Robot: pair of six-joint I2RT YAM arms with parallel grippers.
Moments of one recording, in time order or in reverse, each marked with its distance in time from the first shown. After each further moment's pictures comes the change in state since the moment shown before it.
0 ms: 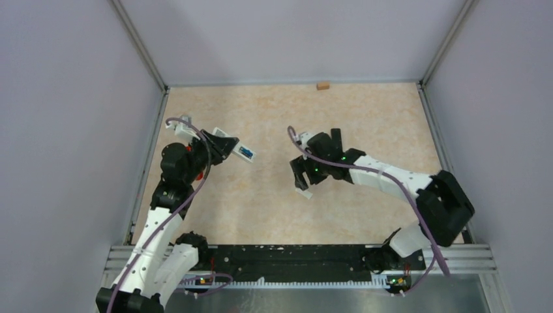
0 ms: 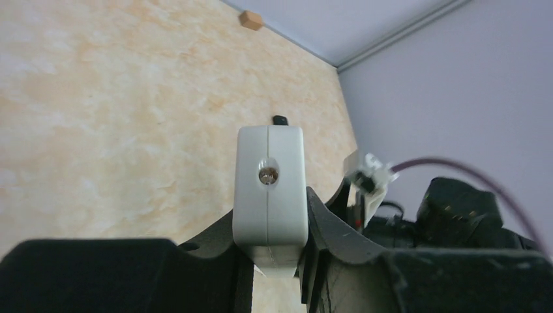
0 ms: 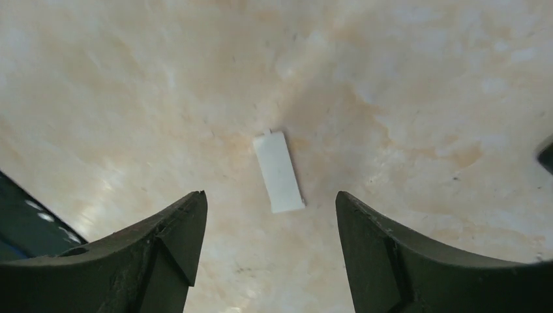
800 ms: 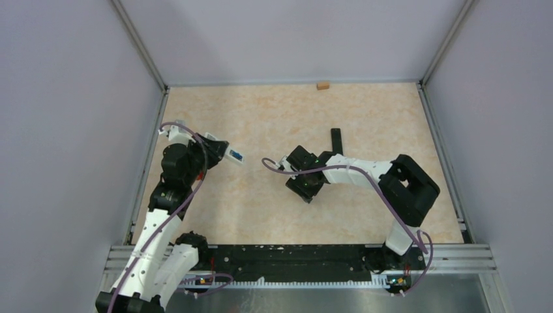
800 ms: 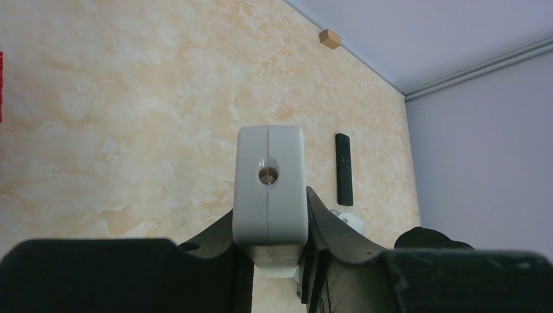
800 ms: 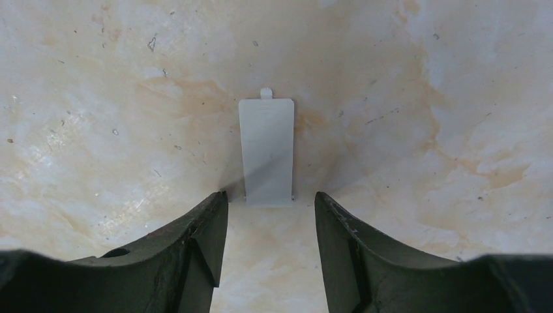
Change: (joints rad) left arm 0.006 -0.026 0.017 -0.192 -0.241 0.041; right arm 0.134 0.316 0.116 -0.256 0.144 -0.332
